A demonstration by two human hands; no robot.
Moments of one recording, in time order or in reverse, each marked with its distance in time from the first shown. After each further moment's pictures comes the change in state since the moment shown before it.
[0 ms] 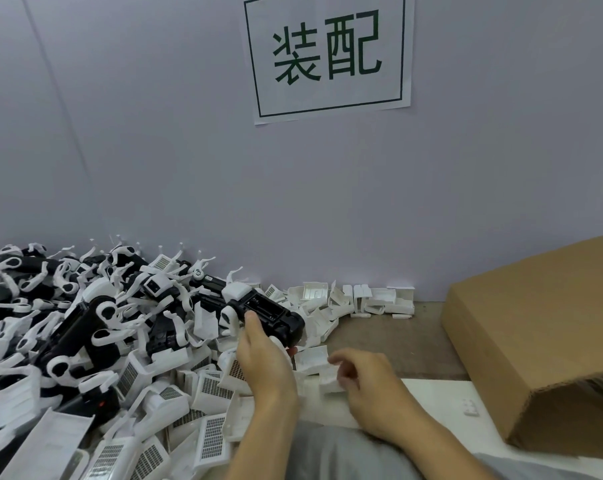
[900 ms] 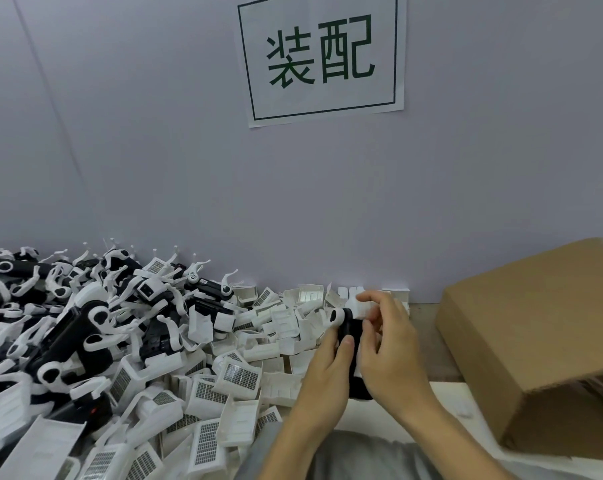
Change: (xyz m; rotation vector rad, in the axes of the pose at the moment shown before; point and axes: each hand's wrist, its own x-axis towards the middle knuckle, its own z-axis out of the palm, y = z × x) left_hand -0.030 -0.027 0.011 0.590 -0.771 0.083; right_hand 0.000 -0.028 -0.033 0.210 0.601 -0.197
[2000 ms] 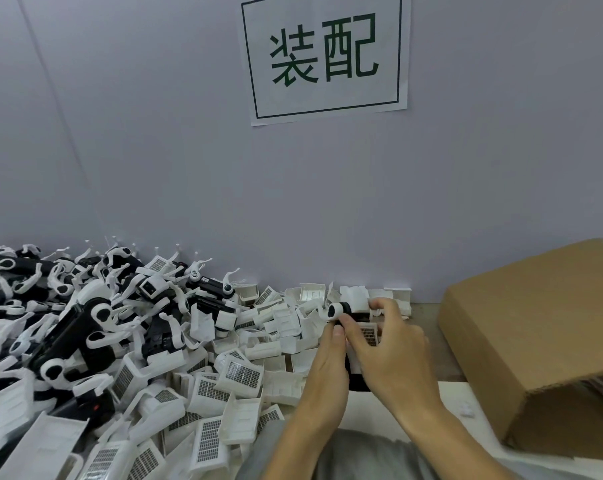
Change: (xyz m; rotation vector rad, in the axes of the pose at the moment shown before) left_hand 0.008 -0.017 0.002 -0.136 -0.001 0.015; right_hand 0.000 -0.011 -0.005 -0.291 -0.028 0.161
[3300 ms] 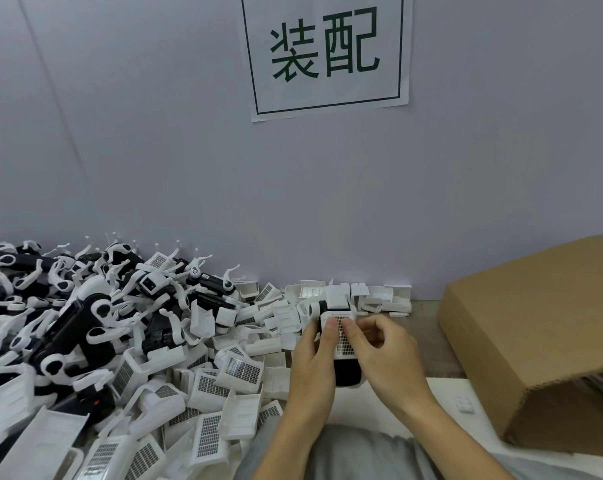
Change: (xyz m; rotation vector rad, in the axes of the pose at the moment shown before) left_hand -0.003 0.005 -0.006 -0.161 0.191 0.029; right_hand -0.001 0.011 0.013 0.429 -0.143 0.219
